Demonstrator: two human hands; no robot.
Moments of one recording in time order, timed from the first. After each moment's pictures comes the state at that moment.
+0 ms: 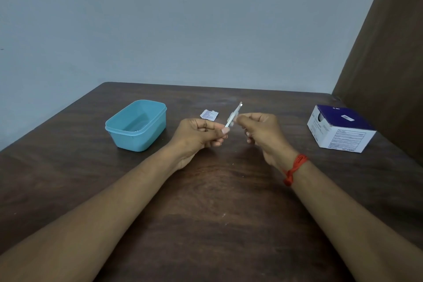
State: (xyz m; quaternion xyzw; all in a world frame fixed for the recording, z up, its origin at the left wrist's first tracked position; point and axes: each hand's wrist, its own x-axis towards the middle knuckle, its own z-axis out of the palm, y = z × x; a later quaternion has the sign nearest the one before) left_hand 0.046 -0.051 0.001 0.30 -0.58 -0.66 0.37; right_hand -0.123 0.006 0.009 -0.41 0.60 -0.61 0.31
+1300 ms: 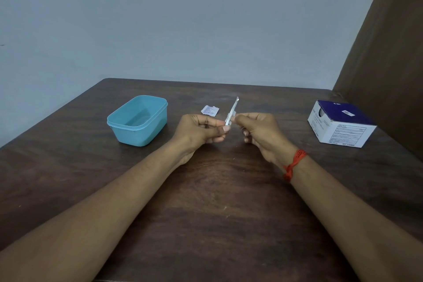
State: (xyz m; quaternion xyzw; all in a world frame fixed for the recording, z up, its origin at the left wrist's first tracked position) left_hand 0.044 -0.044 0.002 0.33 -0.58 -0.63 0.39; right_hand -0.120 0.003 0.003 -0.38 0.59 -0.61 0.36
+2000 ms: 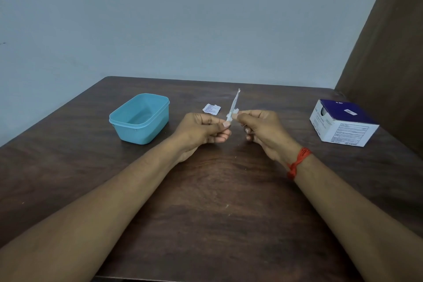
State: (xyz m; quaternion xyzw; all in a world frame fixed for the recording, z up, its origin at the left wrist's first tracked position) left_hand 0.049 -0.046 0.005 0.31 -0.59 -0.66 0.34; right_hand -0.122 0.007 0.005 -0.40 0.58 -0.60 0.37
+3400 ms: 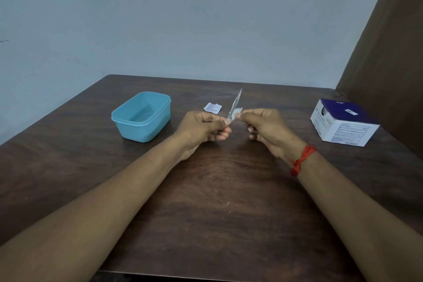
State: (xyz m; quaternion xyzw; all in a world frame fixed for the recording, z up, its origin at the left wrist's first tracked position) left_hand 0.049 -0.046 0.003 0.32 -0.58 -0.65 0.36; right_hand -0.131 0.004 0.003 -0.41 0.58 -0.59 0.39
